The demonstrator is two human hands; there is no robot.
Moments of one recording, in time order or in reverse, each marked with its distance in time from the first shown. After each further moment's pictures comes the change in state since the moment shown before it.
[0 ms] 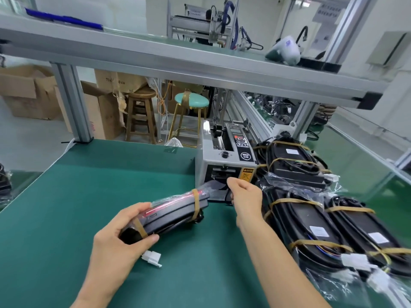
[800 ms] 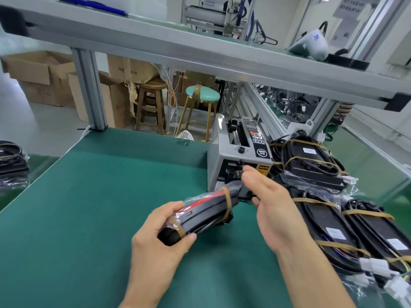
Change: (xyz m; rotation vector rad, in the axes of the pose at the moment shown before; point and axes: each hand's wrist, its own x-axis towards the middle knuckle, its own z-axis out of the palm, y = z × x) left_hand -0.029 0.015 0.032 -0.078 0.070 0.001; right_hand -0.069 -0.042 -0.024 0.113 -0.426 -0.063
